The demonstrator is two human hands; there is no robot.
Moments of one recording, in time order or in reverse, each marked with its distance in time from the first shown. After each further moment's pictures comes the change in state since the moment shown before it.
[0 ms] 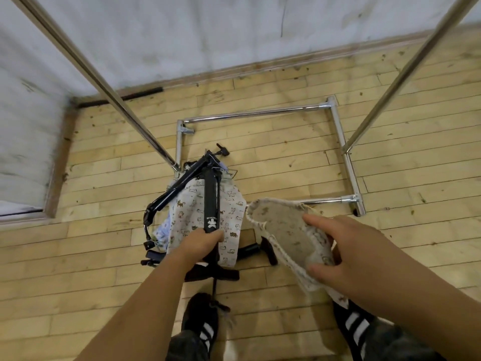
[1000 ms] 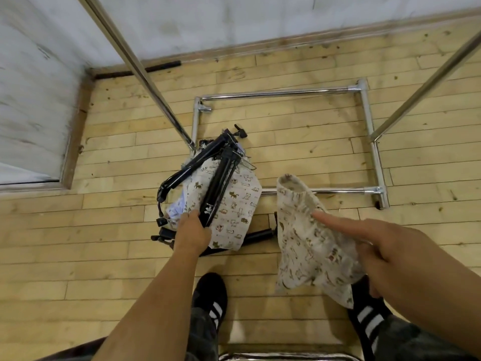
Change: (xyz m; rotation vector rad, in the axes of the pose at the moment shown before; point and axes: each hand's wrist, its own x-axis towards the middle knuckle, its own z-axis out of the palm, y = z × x) left_hand 0.061 -0.085 -0.013 0.416 0.402 0.085; right_hand -0.002 -0.001 0.011 0.069 0.054 -0.047
